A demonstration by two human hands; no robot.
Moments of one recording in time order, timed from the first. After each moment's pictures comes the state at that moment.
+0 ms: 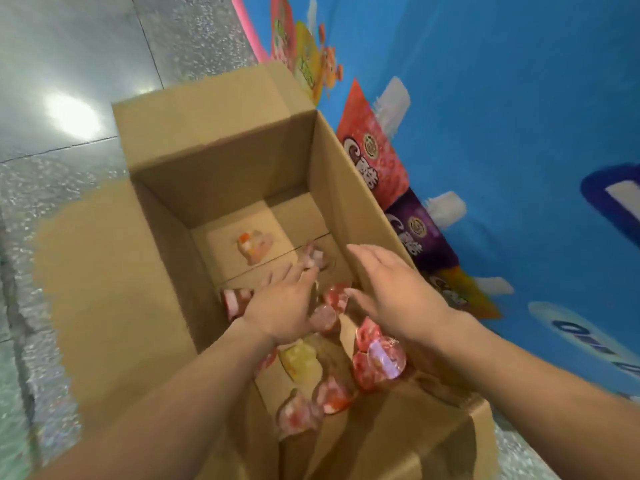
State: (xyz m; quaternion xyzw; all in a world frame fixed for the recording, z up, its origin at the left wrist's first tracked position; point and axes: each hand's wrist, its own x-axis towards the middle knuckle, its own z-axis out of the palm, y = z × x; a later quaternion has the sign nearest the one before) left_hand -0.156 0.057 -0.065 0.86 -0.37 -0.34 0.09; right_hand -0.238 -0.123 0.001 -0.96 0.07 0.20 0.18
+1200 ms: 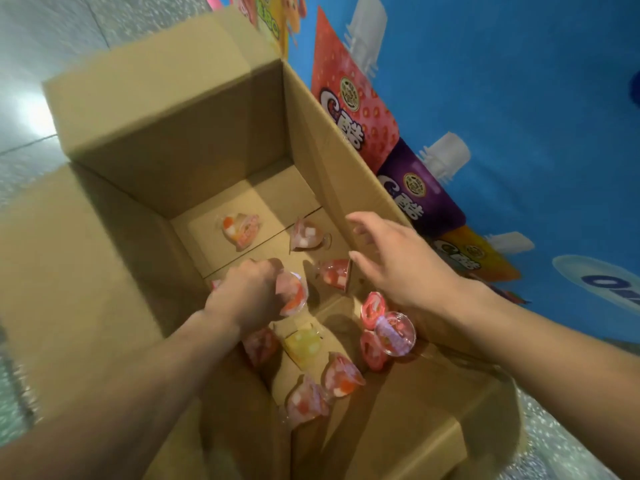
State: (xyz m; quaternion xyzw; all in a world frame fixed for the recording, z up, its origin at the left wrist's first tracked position) left_hand -0.147 0.072 -0.083 0.88 -0.33 -0.33 0.05; right_hand -0.246 -0.142 -0.035 -0.95 0.13 0.12 0.28
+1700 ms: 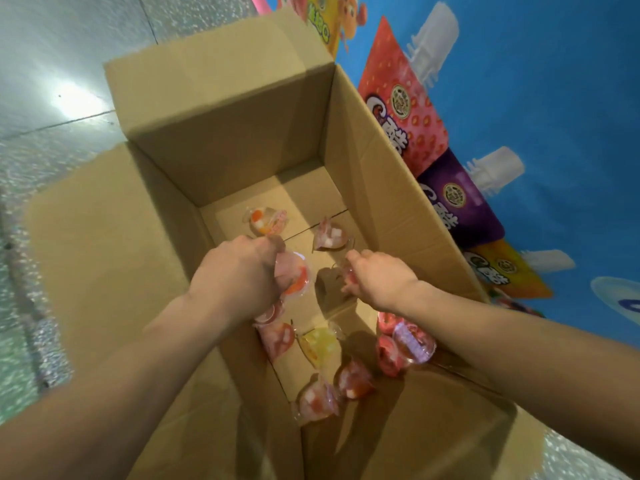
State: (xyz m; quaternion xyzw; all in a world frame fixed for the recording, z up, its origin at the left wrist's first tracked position) left_hand -0.123 0.111 -0.040 0.92 -0.30 -0.22 0.07; right_hand -0.215 -0.103 -0.114 -0.94 0.06 0.32 0.08
